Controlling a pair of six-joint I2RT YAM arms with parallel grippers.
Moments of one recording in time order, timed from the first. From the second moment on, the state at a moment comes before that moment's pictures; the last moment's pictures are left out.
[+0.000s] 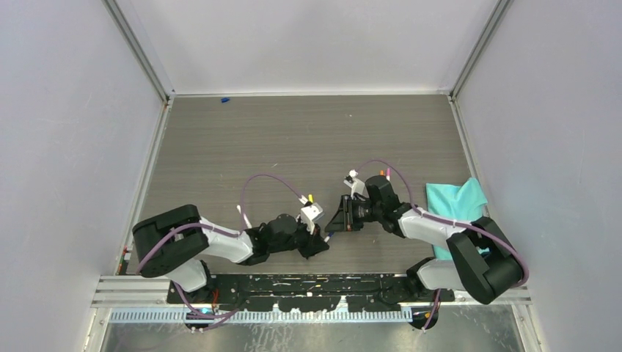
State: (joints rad) left arm -1.12 1.57 0.41 0.73 0.10 -0.41; right arm 0.52 1.30 0.41 0.16 -0.72 0.63
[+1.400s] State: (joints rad) left arm -1.01 1.44 0.36 0.71 0.26 -0.46; right arm 0.59 1.27 0.42 0.22 -0.69 0.77
